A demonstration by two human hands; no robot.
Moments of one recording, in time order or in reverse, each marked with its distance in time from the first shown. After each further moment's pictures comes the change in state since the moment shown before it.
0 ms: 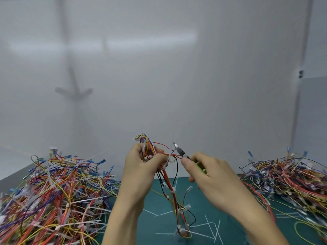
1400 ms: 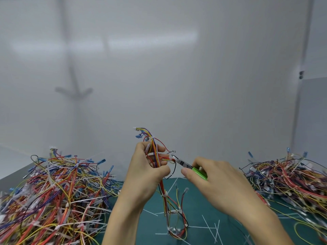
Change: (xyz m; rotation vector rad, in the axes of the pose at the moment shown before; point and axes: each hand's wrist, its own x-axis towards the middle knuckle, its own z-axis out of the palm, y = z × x) left_hand -0.002 -0.002 -0.003 0.181 -0.113 0.044; right_hand -0.002 0.008 -0.001 -0.335 0.038 -0.057
